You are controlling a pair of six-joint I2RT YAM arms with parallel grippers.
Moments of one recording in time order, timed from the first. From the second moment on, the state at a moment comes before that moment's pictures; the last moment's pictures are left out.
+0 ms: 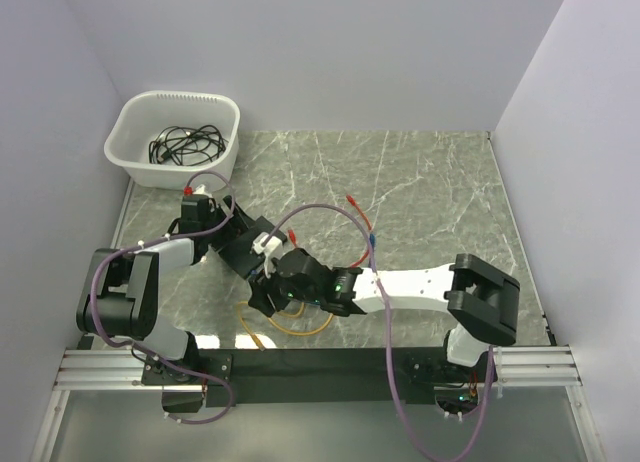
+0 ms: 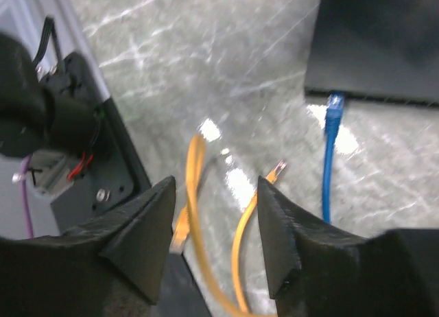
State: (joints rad) left arm -0.09 1.51 0.61 0.21 0.24 -0.67; right arm 1.22 1.65 0.98 0.19 0.00 0.37
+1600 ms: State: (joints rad) left arm -0.08 1.51 0.61 0.20 0.25 -0.67; right arm 1.26 1.59 0.97 0.02 -0.07 0.35
